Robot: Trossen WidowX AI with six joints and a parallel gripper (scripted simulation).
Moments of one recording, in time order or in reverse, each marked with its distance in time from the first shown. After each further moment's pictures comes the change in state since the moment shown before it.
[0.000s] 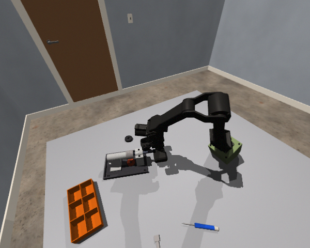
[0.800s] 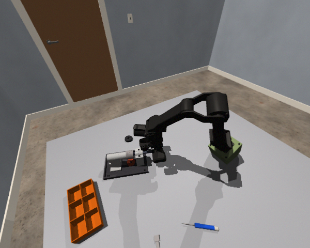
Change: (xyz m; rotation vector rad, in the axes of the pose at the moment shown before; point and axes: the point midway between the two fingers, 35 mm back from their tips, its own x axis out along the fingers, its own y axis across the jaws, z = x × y) arm 0.000 0.000 0.006 0.000 0.000 0.000
